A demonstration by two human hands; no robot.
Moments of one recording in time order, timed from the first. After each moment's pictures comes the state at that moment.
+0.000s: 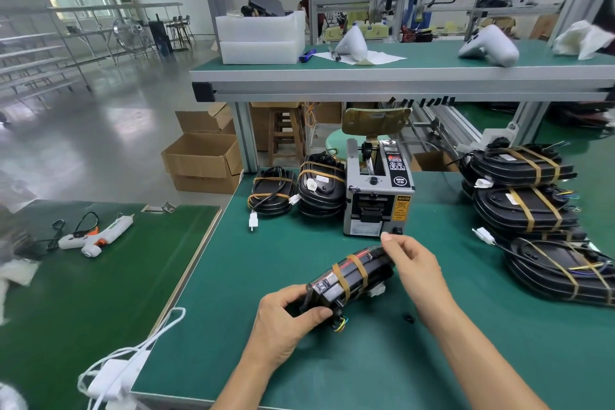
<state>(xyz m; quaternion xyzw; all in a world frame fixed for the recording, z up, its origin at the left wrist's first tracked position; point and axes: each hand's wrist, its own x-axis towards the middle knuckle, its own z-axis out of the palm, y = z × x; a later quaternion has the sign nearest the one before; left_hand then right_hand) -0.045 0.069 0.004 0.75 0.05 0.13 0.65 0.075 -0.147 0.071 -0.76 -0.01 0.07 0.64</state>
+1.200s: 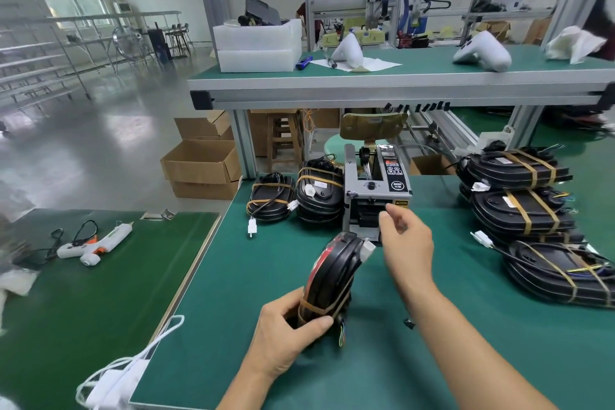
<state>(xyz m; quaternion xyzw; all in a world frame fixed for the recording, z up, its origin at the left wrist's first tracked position) -0.043 0.072 -0.005 0.76 0.02 0.11 0.64 0.093 -0.116 0.100 -0.78 -0.01 -0.12 0.62</state>
